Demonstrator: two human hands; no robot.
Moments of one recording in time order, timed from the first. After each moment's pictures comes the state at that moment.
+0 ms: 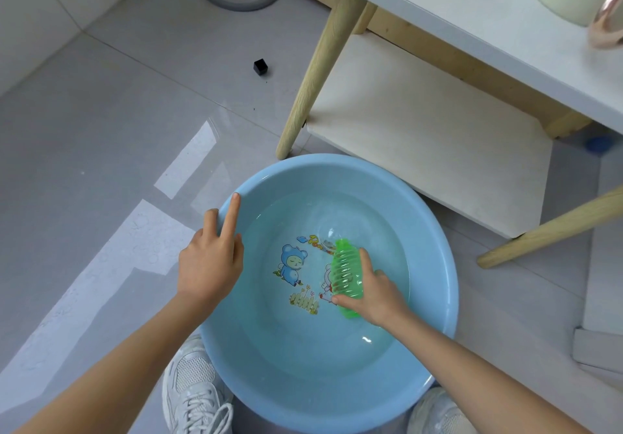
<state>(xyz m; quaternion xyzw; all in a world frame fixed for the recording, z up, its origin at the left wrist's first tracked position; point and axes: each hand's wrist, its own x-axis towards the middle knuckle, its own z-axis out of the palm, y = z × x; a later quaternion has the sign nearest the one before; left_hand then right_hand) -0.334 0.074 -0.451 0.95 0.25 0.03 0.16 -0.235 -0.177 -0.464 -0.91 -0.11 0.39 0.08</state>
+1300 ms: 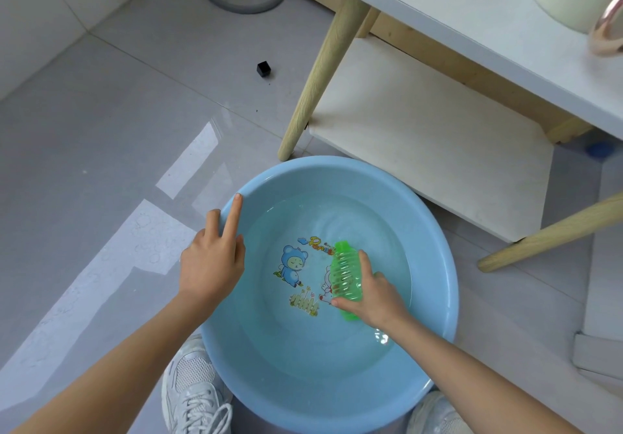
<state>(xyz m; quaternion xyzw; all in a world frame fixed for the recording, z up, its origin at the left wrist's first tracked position) -0.334 0.075 -0.451 0.96 0.25 0.02 0.15 -0.237 -0.174 -0.459 -0.91 -0.11 0.39 0.08</state>
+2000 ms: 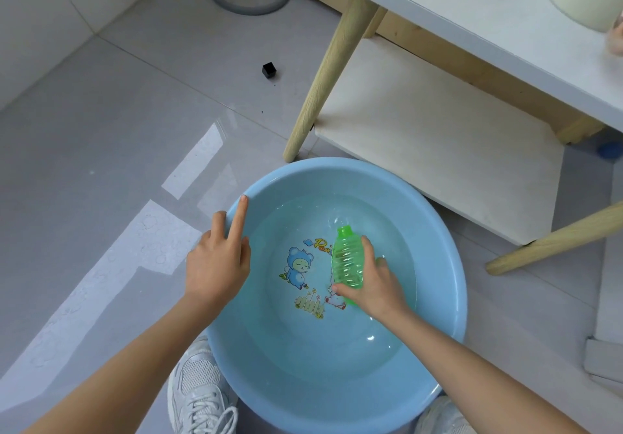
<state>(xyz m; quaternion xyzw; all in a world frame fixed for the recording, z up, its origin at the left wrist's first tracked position) -0.334 0.075 -0.451 0.96 0.25 0.03 0.15 -0.228 -0.157 -0.462 -0.93 -0.10 0.34 0.14</state>
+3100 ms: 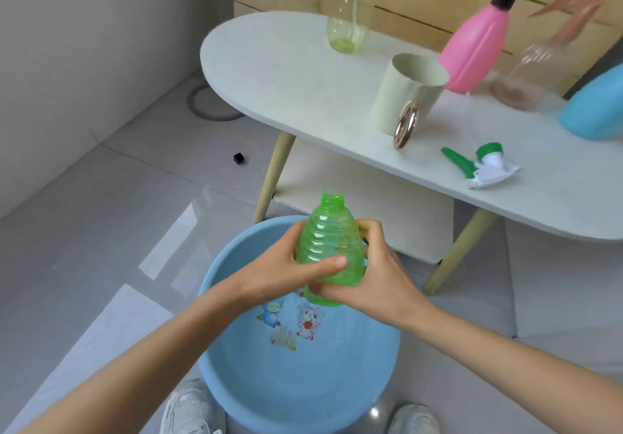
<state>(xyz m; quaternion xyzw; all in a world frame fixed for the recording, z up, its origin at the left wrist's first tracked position) -0.294 -0.007 -0.226 0.71 0.02 -0.13 0.69 -0.251 -0.172 -0.222 -0.87 -0.21 0.17 0.42</state>
